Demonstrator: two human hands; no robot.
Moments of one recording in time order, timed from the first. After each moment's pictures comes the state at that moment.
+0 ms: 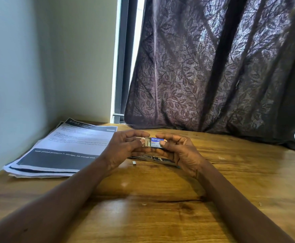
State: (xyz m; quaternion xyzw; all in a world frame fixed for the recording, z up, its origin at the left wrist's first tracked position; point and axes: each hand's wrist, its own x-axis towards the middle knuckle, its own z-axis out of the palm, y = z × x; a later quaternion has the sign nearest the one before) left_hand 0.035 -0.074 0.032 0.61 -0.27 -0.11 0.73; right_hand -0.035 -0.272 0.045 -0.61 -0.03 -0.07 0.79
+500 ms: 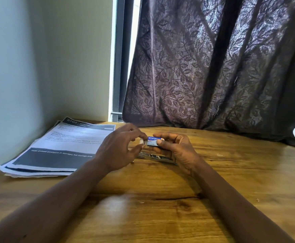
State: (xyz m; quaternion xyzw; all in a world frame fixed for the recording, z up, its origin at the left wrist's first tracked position) left_hand 0.046 -0.069 0.024 0.81 -0.42 0.27 0.31; right_hand -0.033 -0.270 0.040 -0.64 -0.02 -0.11 0.76
